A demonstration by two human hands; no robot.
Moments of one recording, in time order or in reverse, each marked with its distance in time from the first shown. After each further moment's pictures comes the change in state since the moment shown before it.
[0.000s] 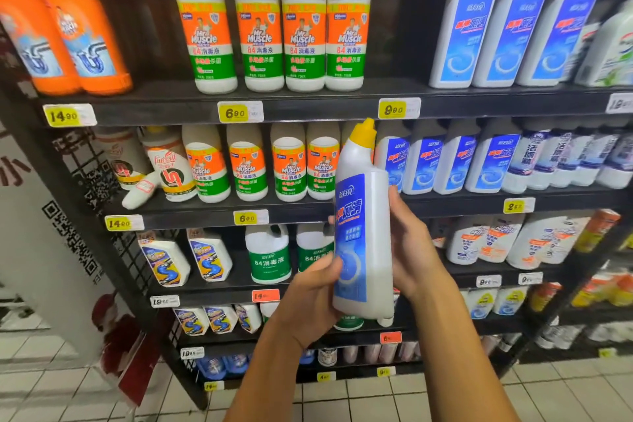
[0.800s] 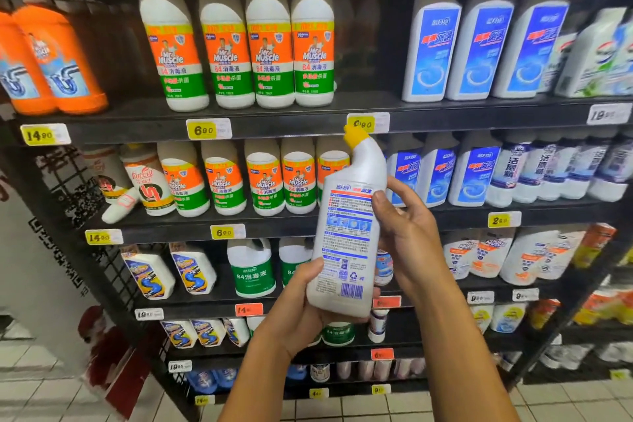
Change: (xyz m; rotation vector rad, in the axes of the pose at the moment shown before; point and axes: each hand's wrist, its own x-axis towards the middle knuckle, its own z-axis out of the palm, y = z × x) left_hand 0.037 -0.016 0.035 0.040 0.046 -0.051; right_hand 0.001 -0.053 -0.043 -0.224 0.095 -0.313
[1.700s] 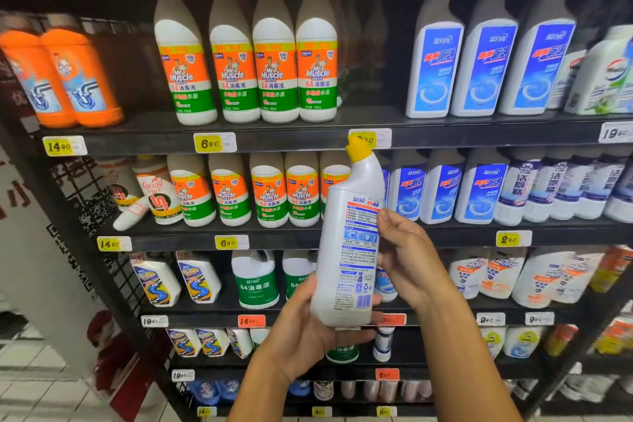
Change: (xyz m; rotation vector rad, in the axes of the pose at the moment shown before) left_hand 0.001 -0.012 0.003 -0.077 0.039 0.043; right_hand 0.019 0.003 -0.021 0.085 -0.127 0.197
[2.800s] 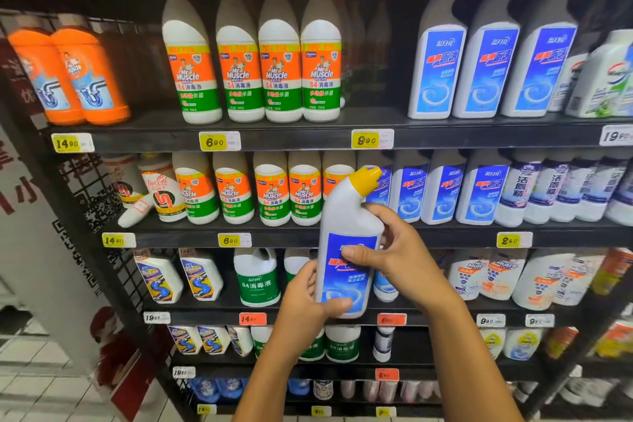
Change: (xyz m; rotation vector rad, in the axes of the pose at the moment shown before) left_hand 0.012 -0.003 -0.005 0.610 0.376 0.276; right_hand -0.009 0.002 -0.001 -0.411 -0.198 -0.162
